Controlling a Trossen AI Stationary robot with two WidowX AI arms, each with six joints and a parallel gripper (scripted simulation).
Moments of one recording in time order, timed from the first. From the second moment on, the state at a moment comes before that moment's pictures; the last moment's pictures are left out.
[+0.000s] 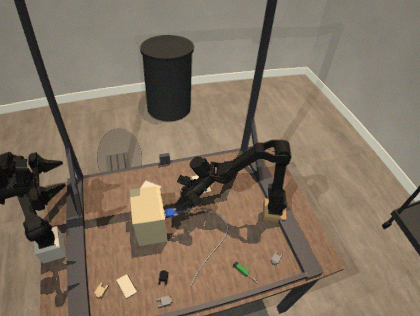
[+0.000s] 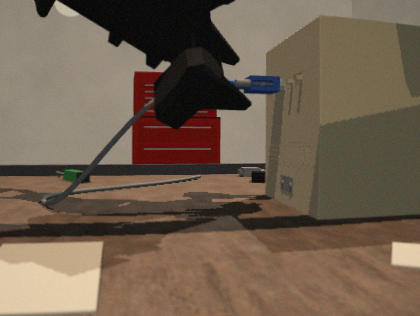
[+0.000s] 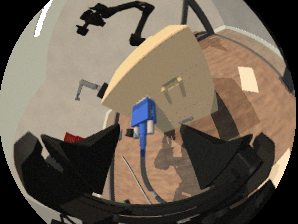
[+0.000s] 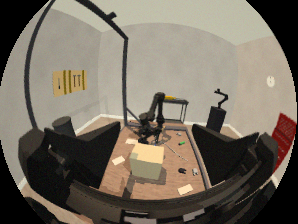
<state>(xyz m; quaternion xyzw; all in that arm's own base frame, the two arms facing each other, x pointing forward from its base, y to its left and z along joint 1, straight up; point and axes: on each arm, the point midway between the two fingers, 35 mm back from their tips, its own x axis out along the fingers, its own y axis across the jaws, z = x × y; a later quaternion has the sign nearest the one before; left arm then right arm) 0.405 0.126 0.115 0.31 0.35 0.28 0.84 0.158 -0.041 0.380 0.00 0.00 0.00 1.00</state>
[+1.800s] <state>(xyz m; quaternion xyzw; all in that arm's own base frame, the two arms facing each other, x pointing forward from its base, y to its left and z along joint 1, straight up) 0.408 0.121 0.105 0.56 0.34 0.33 0.68 0.158 -0.041 0.380 0.00 0.00 0.00 1.00</state>
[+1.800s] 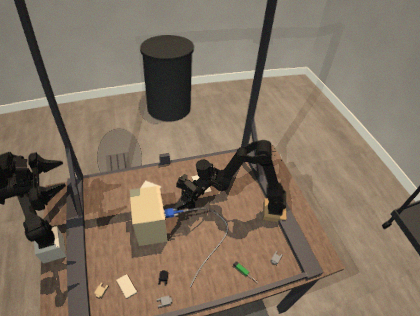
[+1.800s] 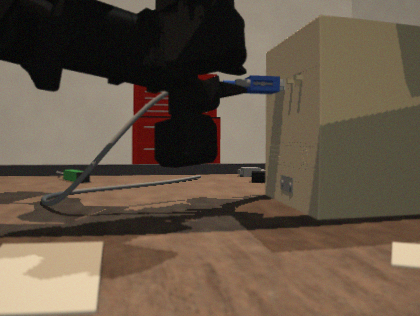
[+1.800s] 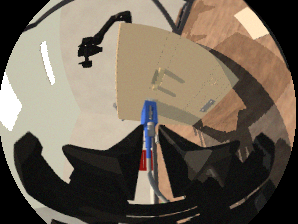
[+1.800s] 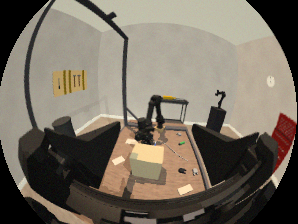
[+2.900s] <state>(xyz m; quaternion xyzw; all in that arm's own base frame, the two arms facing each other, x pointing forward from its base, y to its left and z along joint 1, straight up) 0.408 0.122 0.108 0.49 0.35 0.32 0.73 0.158 -0.041 0.380 0.00 0.00 0.00 1.00</state>
